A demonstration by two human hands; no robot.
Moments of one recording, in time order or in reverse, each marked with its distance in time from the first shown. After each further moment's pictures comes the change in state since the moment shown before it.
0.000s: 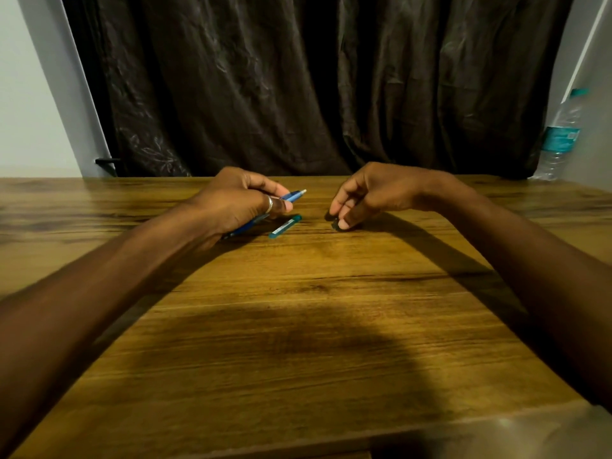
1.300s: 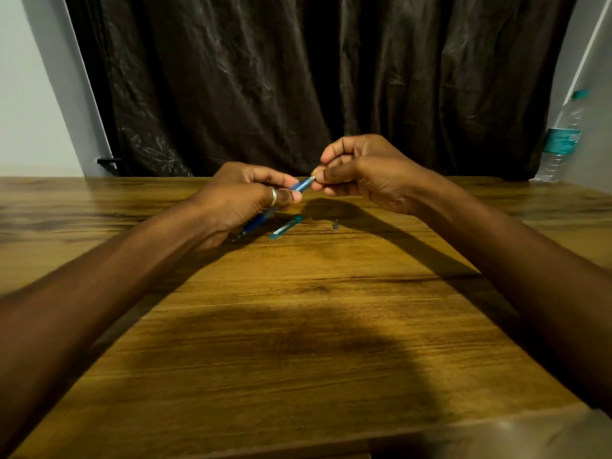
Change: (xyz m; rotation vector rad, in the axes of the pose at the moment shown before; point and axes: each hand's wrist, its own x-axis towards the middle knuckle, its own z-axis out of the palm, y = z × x) left_hand 0.011 -0.008 0.000 -0.184 -0.036 0.064; right_hand -0.003 -0.033 0.017 0.768 0.279 -0.217
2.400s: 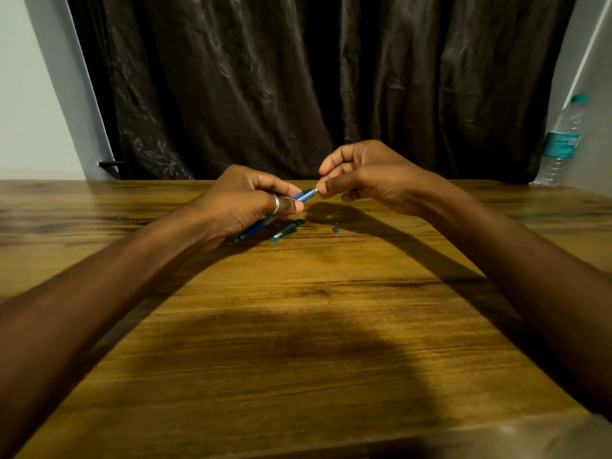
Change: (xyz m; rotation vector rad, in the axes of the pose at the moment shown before) left_hand -0.004 0.007 0.003 0.098 -0.026 0.042; right_hand 0.003 -0.001 -0.009 -0.356 -0.020 -0.004
